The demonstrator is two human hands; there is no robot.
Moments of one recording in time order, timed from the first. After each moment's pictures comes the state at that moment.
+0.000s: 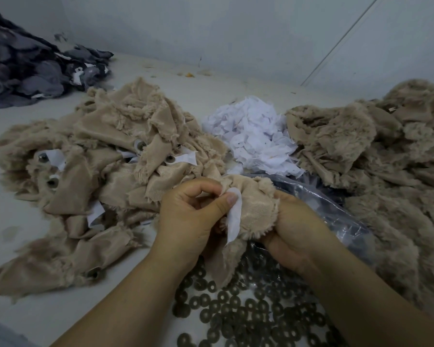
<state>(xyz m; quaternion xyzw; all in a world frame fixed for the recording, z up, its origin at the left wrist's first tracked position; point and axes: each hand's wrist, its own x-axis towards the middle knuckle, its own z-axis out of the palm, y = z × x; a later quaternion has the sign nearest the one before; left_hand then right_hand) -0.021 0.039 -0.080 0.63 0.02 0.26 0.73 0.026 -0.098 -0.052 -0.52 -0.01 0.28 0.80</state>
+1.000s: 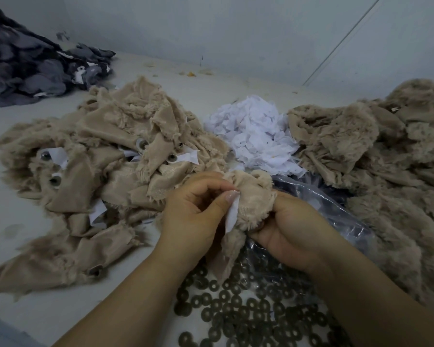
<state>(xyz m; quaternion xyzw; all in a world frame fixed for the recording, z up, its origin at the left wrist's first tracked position) -0.022 0.042 -0.080 0.69 -0.03 0.28 0.67 0.028 -0.099 -0.054 -0.51 0.00 0.31 0.80</state>
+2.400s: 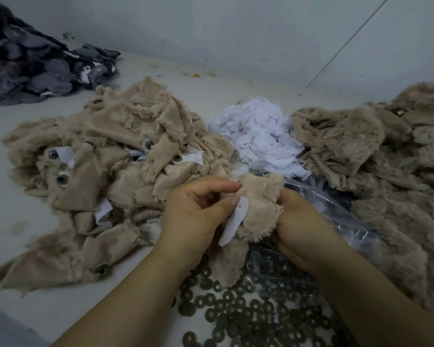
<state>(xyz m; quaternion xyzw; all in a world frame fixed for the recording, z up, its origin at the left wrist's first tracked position) -0.024 0.045 -0.077 0.62 -0.01 0.24 0.74 0.032 -0.104 -0.059 -0.63 -0.14 0.25 0.72</state>
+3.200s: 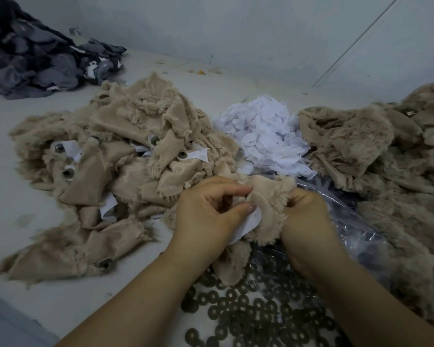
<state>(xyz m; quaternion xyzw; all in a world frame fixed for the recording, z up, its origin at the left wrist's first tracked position) -0.027 0.034 -0.074 0.74 0.00 0.32 0.59 0.030 -0.103 -0.072 -0.68 -0.12 0.10 0.72</state>
